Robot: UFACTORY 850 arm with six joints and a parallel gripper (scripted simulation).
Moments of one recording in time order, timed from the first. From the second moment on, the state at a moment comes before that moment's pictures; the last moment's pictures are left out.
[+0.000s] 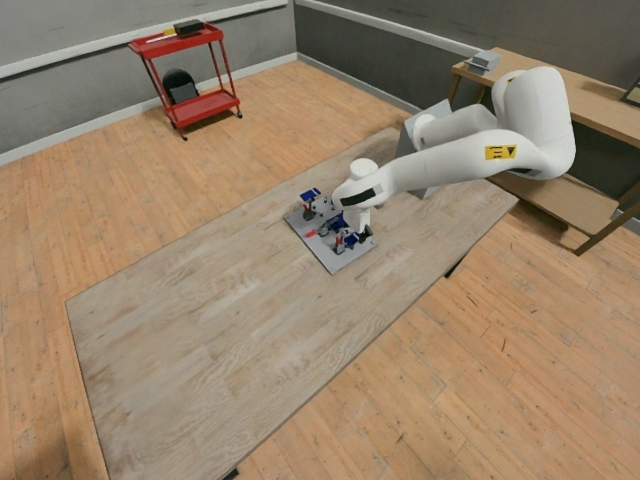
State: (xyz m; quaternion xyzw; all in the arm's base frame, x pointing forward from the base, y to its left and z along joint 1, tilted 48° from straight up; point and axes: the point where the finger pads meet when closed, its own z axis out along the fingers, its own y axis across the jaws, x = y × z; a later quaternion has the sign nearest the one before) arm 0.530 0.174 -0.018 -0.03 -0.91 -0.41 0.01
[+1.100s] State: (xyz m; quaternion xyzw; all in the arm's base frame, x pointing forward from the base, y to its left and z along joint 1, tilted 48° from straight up) arm 0.530 0.181 -0.024 -0.03 -0.91 -0.41 0.01
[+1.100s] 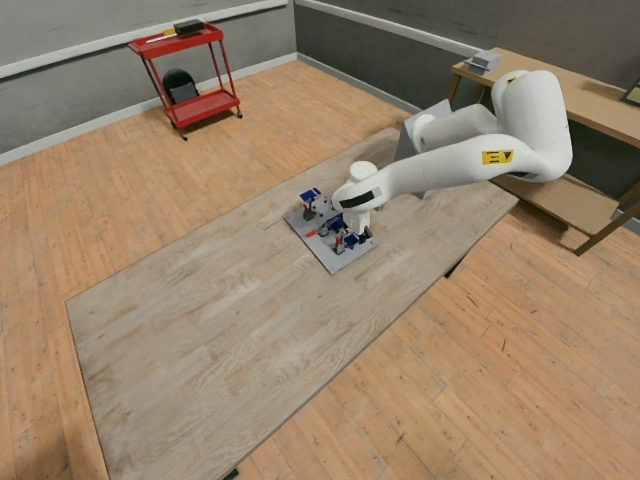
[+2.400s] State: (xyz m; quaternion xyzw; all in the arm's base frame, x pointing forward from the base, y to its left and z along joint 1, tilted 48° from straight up) arm 0.531 0.203 -0.043 -0.03 -0.91 -0.41 0.01
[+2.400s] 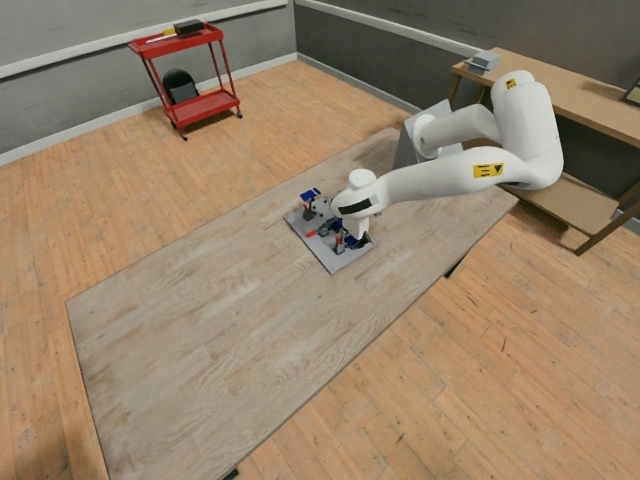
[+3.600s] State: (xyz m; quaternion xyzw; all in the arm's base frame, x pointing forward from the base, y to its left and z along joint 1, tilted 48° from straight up) arm 0.531 0.203 -0.043 -0.03 -0.91 -0.41 0.01
